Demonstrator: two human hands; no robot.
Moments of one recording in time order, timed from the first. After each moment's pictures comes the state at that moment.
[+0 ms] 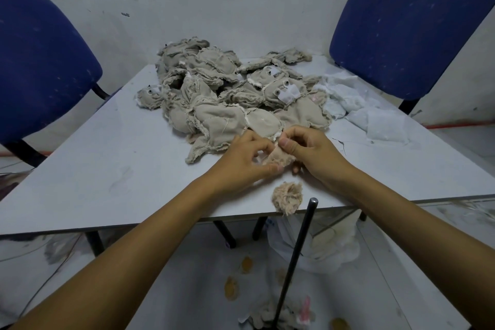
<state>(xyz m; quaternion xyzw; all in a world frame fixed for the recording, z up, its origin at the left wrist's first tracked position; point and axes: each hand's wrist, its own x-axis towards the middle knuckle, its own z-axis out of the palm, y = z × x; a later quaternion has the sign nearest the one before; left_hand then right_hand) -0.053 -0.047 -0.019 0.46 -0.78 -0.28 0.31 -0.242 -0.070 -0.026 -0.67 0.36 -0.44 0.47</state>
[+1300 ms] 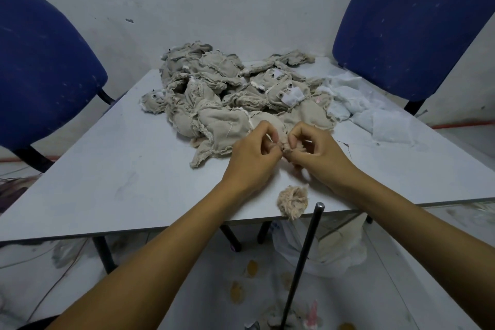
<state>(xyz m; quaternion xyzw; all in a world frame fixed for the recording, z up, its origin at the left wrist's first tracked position) -0.077 -0.052 -0.023 0.49 -0.69 -0.26 0.46 -0.245 -0.066 -0.022 -0.71 0.37 -0.46 0.38</state>
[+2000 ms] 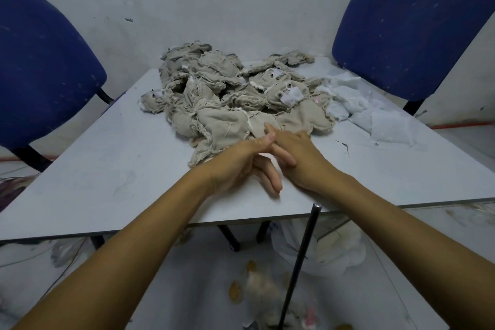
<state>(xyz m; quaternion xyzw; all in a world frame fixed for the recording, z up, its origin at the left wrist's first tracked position) -0.048 -0.048 -0.002 0.35 -0.66 -0.60 0.28 -0.219 -0.082 -0.031 -0.86 0.46 -0.21 0.06</state>
